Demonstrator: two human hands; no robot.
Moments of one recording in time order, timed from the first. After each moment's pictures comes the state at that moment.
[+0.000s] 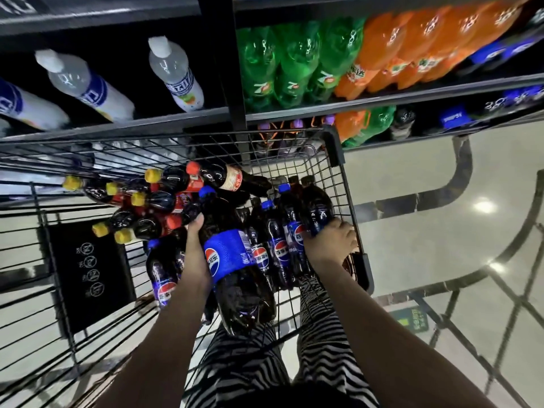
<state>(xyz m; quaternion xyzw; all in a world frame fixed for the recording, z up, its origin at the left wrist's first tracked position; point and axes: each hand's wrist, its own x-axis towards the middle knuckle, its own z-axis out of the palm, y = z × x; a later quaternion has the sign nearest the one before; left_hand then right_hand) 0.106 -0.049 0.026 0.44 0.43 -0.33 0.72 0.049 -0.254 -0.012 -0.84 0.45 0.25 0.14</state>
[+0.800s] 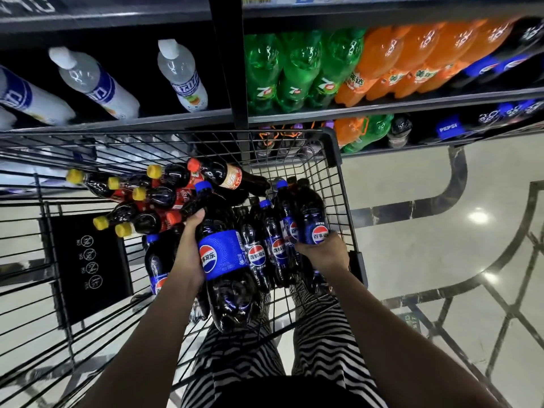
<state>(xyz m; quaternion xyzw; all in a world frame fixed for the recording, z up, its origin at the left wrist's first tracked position) 0.111 -0.038 0.041 0.46 0.42 -0.36 0.70 0.029 -0.269 0.005 -0.76 0.49 0.27 0.33</state>
